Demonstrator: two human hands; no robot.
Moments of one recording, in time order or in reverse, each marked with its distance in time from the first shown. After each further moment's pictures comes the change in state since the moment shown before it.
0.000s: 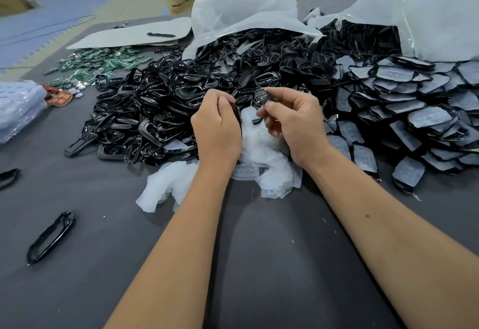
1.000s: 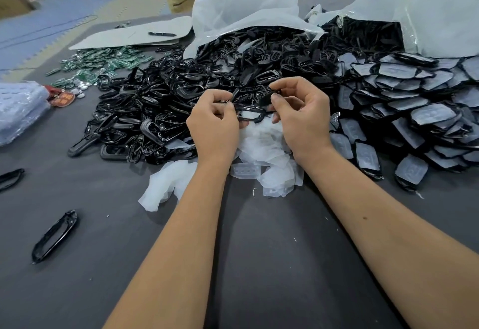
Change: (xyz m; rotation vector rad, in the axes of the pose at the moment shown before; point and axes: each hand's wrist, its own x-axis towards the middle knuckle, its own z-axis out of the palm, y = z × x) left_hand 0.002 -0.007 -0.002 -0.141 -0.046 -0.177; right_hand 0.000 0.003 0.000 -0.209 0.173 -0.239
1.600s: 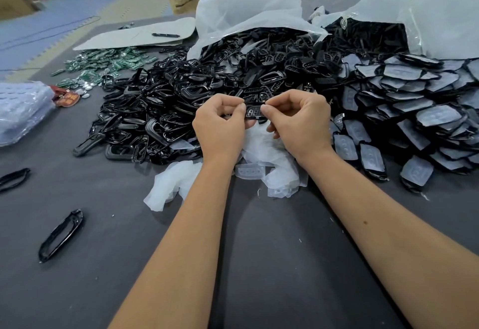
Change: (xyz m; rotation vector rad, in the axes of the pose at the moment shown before) left_hand 0.002 -0.004 0.003 -0.179 -0.022 -0.098; right_hand -0.005 0.000 0.004 -0.199 -0.039 0.025
